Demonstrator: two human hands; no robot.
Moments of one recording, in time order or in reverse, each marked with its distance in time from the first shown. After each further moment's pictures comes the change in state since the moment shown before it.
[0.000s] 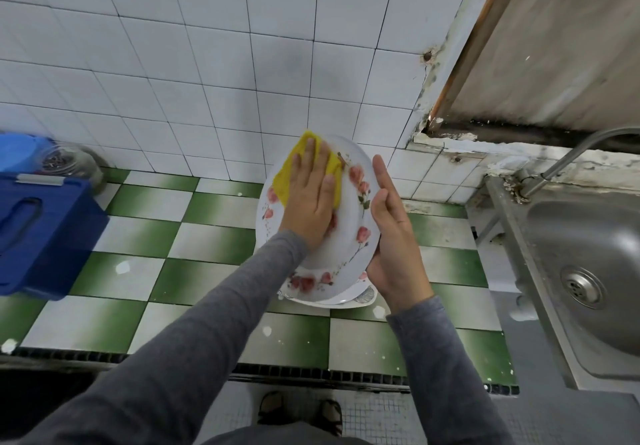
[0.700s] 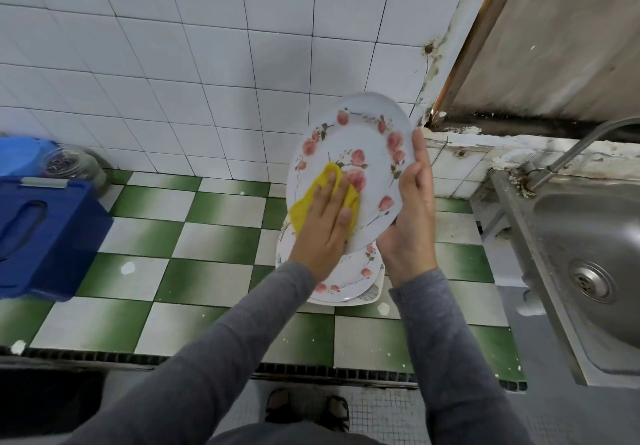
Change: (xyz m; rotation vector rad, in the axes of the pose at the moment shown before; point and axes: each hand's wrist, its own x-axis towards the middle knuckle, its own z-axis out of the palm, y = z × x) left_hand -0.045 0.013 0.008 -0.101 -0.204 -0.097; right_hand 0.016 -0.017 0.006 0.050 0.146 -0.215
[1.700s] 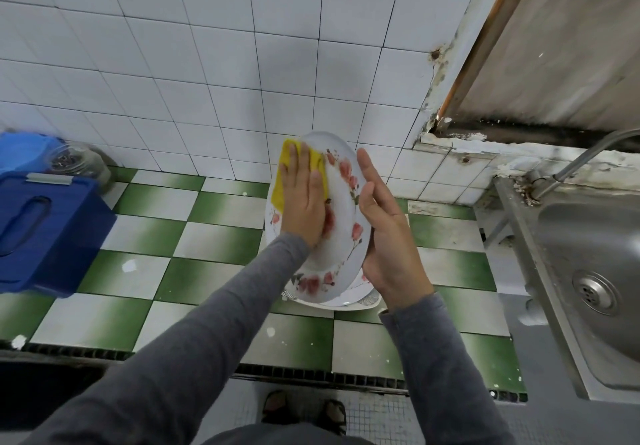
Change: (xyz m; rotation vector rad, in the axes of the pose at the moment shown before) left_hand 0.042 -0.001 -0.021 -0.097 0.335 -0.121; right_hand -0.013 0.011 0.005 -0.065 -0.188 0.283
